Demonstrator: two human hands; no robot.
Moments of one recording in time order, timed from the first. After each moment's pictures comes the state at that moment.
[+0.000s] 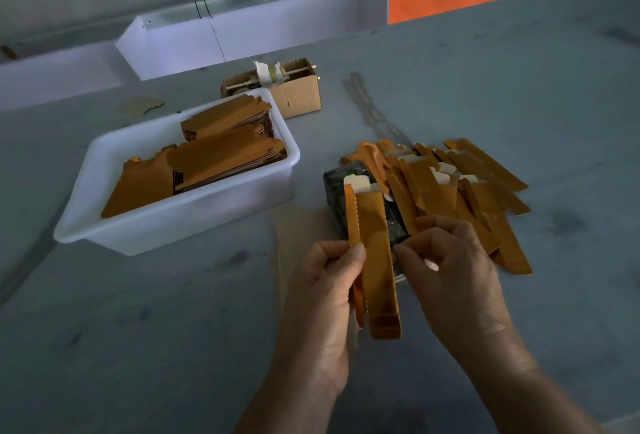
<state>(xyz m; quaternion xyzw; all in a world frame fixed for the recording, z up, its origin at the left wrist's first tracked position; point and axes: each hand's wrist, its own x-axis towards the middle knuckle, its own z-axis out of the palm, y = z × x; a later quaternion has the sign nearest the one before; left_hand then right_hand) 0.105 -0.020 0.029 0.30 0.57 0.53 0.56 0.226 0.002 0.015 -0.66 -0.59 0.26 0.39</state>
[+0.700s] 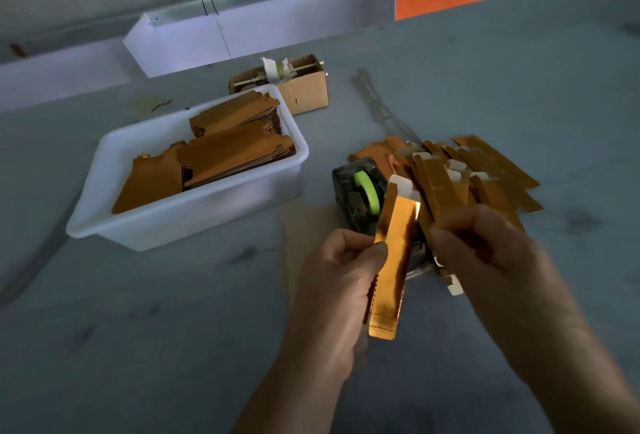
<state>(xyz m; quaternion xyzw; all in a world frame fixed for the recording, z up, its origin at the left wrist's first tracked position) 0.104 -0.017 0.046 0.37 0.61 0.45 0.53 0.244 -0.009 0.044 -0.57 -0.60 0.33 0.45</state>
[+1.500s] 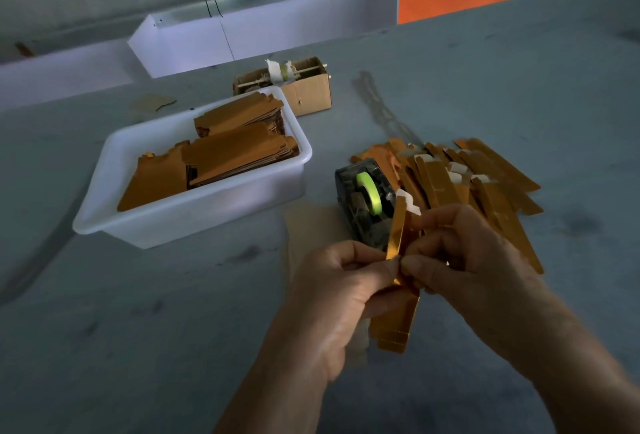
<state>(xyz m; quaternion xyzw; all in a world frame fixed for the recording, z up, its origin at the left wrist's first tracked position) 0.093 -0.022 0.058 0.34 0.56 0.42 0.63 0.241 -0.008 0.050 -0.53 -0.66 0.39 0.37</state>
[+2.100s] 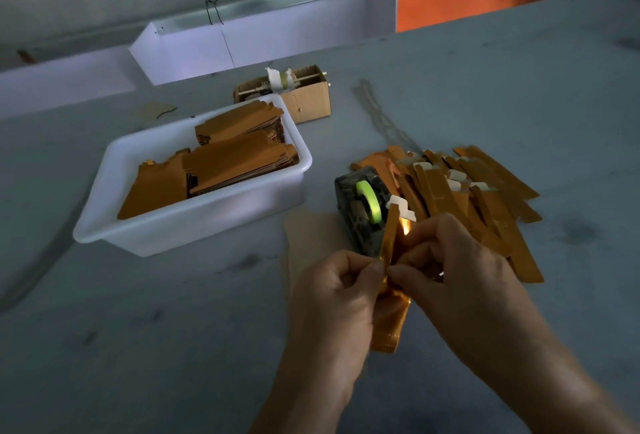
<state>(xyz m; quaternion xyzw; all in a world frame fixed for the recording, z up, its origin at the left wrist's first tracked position) 0.100 -0.029 0.046 0.40 0.60 0.48 0.50 0.225 -0.010 0.055 -0.59 -0.68 0.29 0.34</state>
